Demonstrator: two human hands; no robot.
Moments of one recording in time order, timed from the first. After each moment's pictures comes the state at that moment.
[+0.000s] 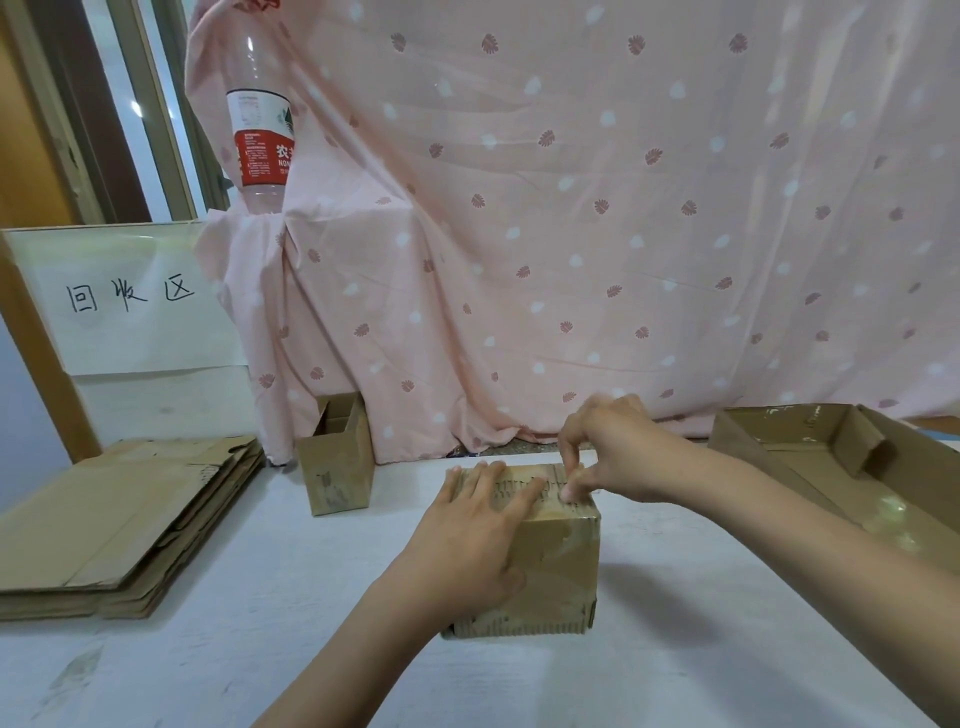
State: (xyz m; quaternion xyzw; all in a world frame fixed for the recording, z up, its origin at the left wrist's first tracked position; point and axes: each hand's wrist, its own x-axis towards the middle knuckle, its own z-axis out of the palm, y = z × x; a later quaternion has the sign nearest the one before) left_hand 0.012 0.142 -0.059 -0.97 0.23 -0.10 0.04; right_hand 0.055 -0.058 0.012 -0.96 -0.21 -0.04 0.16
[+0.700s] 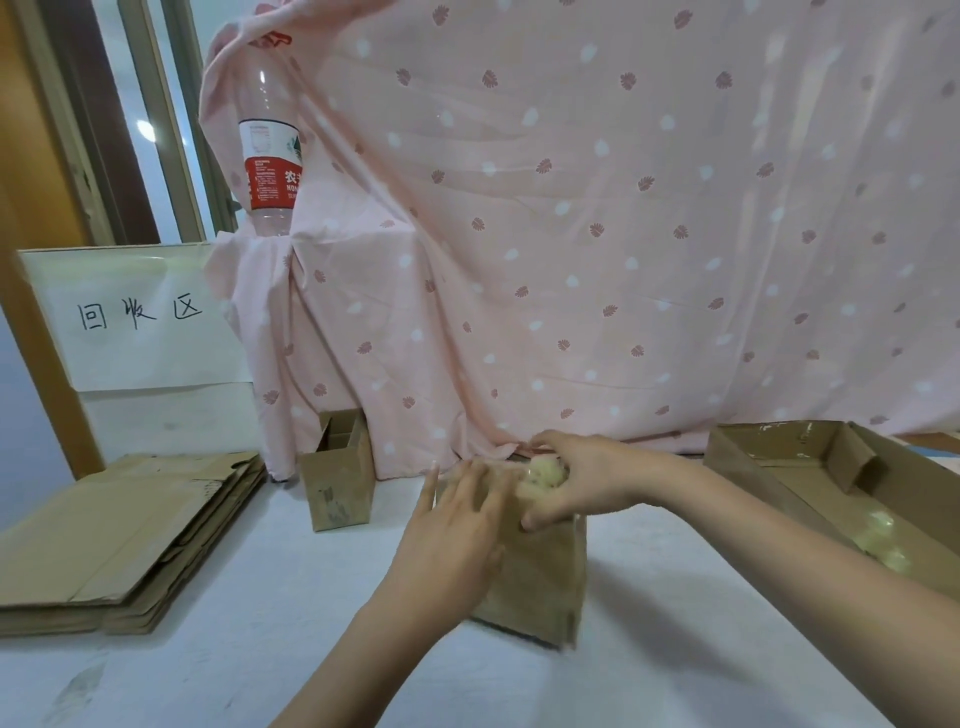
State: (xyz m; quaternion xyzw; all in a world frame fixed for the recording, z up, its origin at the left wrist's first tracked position) left_hand 0.003 0.151 -0.050 -0.97 0.19 -0.18 0.01; right_hand 0.049 -0.040 0.023 -0.97 -0.17 0.08 0.16
